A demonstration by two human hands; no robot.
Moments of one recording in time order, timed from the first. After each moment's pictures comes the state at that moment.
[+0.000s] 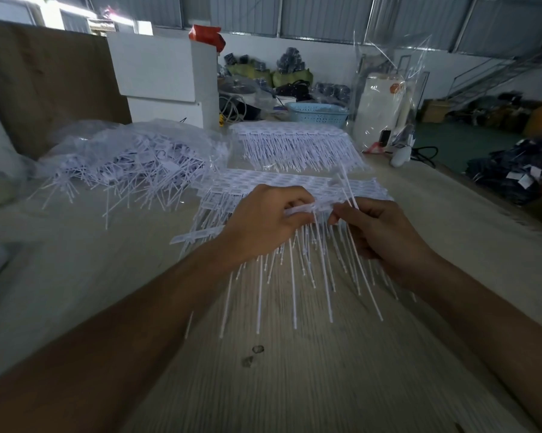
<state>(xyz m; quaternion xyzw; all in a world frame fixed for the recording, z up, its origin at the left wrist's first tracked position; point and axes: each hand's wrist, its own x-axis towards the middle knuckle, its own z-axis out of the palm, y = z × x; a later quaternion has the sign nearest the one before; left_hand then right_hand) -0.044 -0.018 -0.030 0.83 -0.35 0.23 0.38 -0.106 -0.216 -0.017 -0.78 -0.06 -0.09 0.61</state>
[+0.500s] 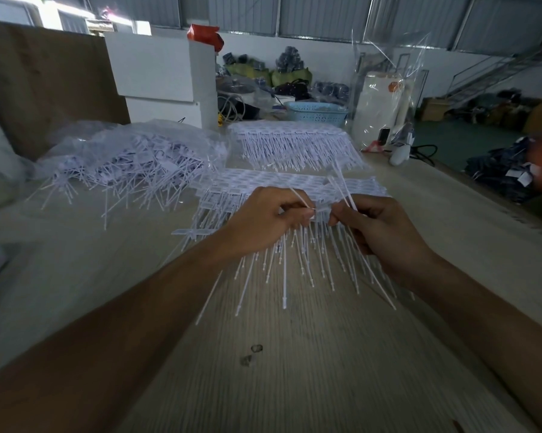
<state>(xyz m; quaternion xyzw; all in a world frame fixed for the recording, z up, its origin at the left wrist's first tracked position) -0.045 -0.017 -0.026 0.80 -0.40 0.12 0.43 -0.108 -0.217 -0.019 -0.80 -0.11 -0.15 0.58</state>
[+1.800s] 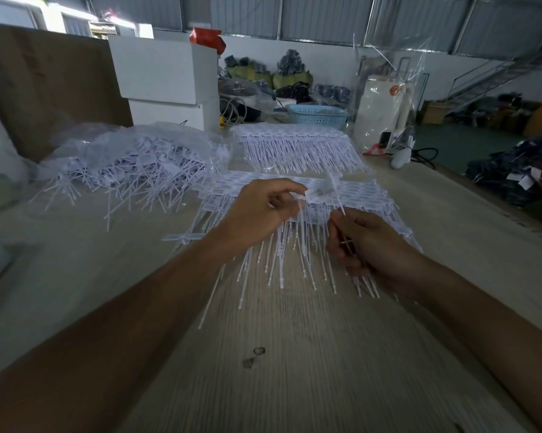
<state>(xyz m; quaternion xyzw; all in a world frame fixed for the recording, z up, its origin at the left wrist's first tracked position) -0.038 -0.009 -0.026 0.80 -0.31 0.15 0.50 -0.109 -0.211 -0.024 -0.76 -0.08 0.03 0.64</state>
